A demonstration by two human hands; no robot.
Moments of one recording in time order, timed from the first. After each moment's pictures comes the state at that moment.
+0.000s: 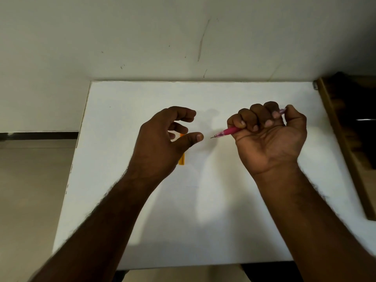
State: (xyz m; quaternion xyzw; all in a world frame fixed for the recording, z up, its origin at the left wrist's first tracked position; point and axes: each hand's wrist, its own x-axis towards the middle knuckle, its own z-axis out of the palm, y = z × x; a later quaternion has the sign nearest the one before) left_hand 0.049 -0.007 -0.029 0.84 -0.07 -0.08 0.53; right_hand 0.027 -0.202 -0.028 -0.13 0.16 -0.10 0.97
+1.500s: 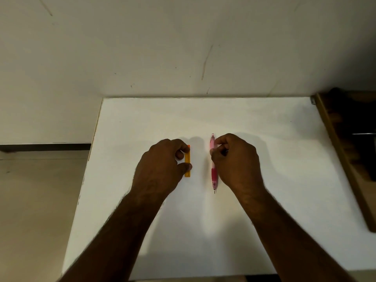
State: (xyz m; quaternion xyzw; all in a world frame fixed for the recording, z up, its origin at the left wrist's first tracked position) left_hand 0.054 0.008 -0.057 0.94 -0.07 -0.14 0.31; right_hand 0.024 -0.169 -0.063 -0.92 0.22 -0.01 0.31
